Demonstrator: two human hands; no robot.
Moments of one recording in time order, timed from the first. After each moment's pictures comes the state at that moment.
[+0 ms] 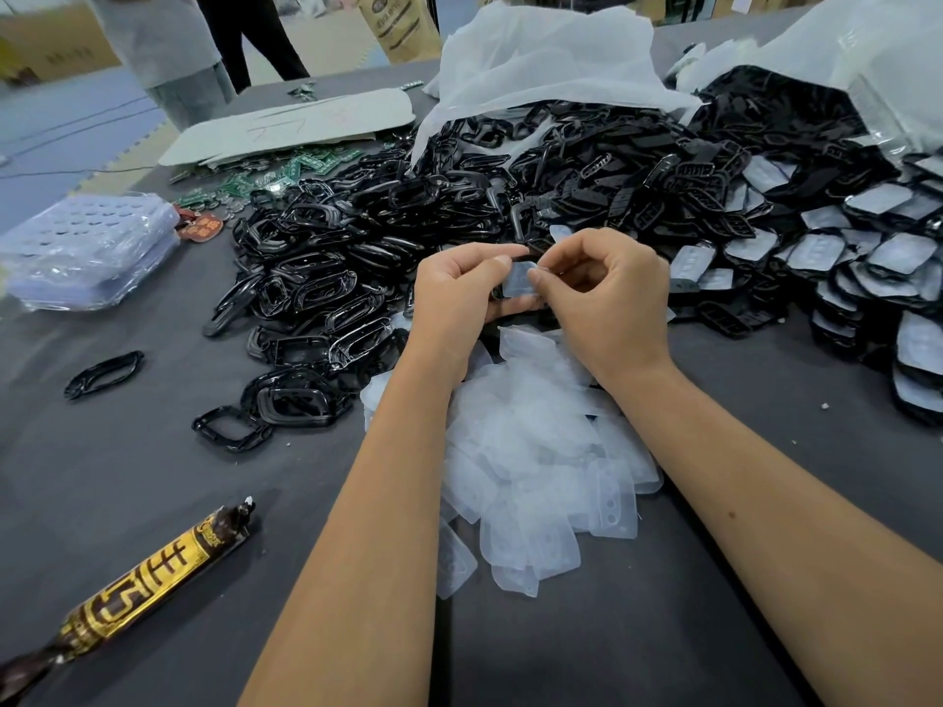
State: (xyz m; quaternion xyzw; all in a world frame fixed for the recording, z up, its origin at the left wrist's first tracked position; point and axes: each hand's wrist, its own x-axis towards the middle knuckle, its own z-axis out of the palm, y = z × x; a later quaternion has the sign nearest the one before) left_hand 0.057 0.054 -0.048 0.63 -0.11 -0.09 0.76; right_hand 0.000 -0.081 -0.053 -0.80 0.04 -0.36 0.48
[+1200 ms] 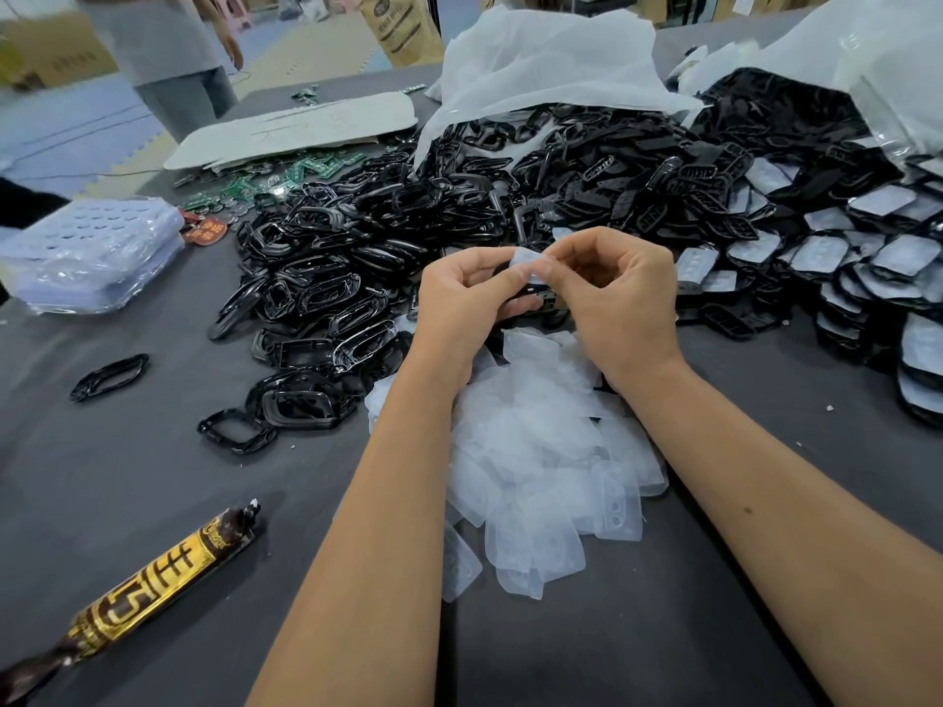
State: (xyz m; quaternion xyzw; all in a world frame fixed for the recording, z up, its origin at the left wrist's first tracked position) left_hand 0.059 0.055 -0.054 0.61 -0.12 -0.09 0.77; right_hand 0.001 -0.085 -0.052 -0.75 0.03 -0.33 0.58
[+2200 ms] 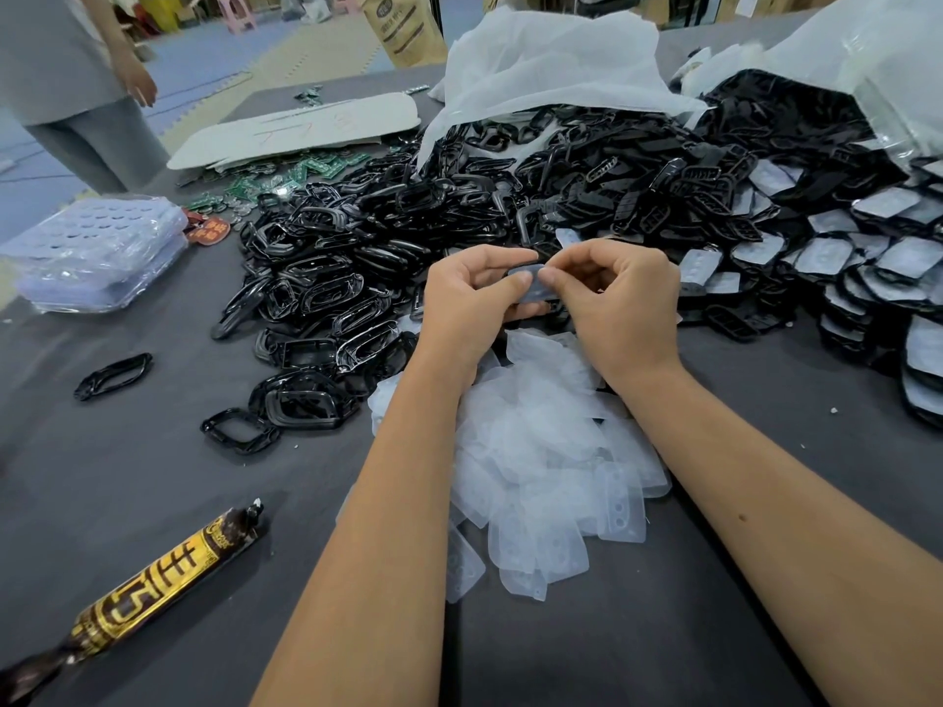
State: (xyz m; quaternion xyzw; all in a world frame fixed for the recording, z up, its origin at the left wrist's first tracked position) left_hand 0.054 0.054 -0.050 0.65 -0.14 -0.08 0.75; right_hand 0.000 -0.084 -0.050 -0.81 0.05 -0.35 0.48
